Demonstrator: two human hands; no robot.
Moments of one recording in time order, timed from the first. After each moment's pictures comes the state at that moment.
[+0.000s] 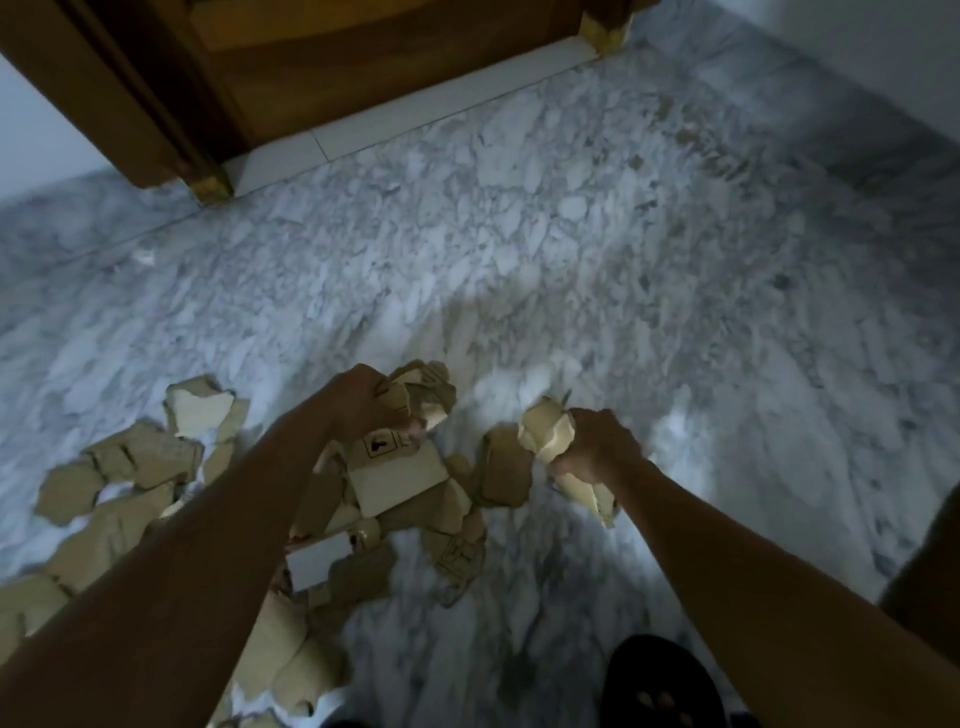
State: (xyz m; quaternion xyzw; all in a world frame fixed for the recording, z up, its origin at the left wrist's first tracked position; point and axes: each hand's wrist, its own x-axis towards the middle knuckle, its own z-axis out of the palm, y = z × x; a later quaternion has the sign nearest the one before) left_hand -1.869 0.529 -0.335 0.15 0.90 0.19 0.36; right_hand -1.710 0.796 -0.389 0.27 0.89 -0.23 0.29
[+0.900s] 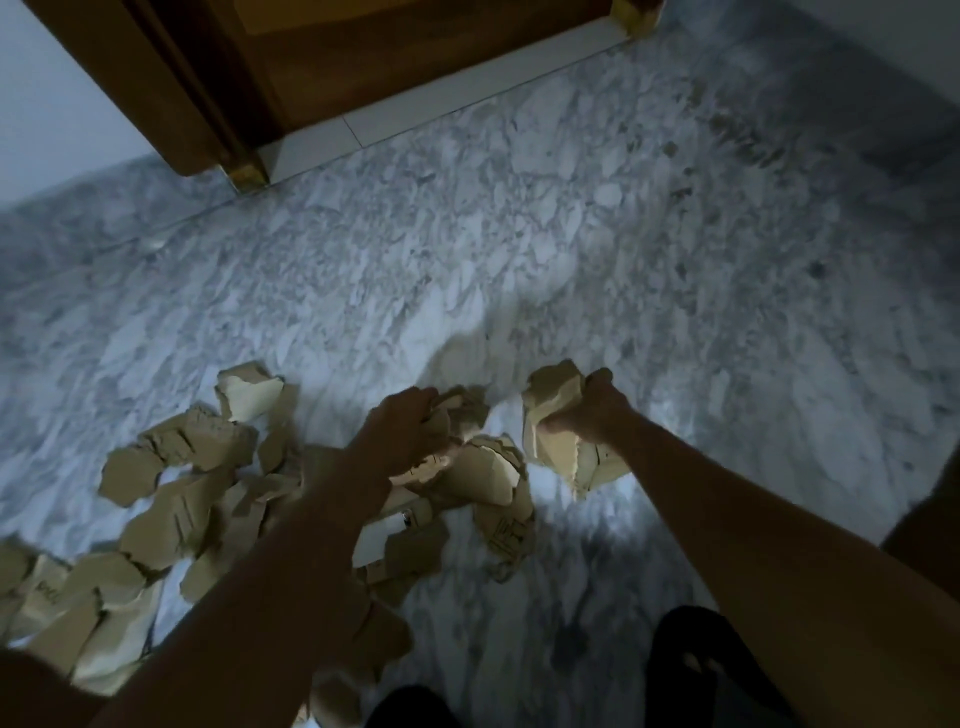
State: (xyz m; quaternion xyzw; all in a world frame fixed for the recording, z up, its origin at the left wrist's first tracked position) left_hand -1.830 0.484 -0.358 0.23 0.91 0.23 0.27; right_hand -1.749 0.740 -0.362 0.38 0.80 -0.38 0.25
